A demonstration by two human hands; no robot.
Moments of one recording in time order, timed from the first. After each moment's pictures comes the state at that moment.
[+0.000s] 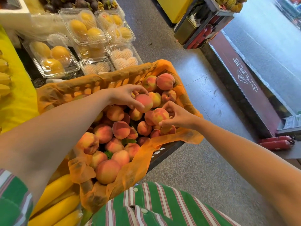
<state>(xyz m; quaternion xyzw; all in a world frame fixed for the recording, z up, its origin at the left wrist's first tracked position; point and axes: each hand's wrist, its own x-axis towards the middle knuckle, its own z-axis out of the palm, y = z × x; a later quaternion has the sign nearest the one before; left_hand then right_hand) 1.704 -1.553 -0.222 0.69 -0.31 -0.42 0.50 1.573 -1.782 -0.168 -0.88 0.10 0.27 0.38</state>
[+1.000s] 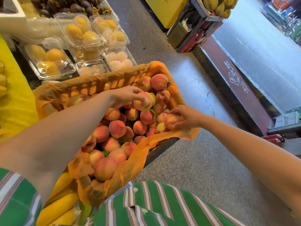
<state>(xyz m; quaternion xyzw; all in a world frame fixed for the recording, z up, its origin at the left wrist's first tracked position) 1.684 -1.569 -0.209 0.64 -0.19 -0.47 0.57 1.564 -1.815 -0.137 -0.95 -0.01 0.31 -0.01</state>
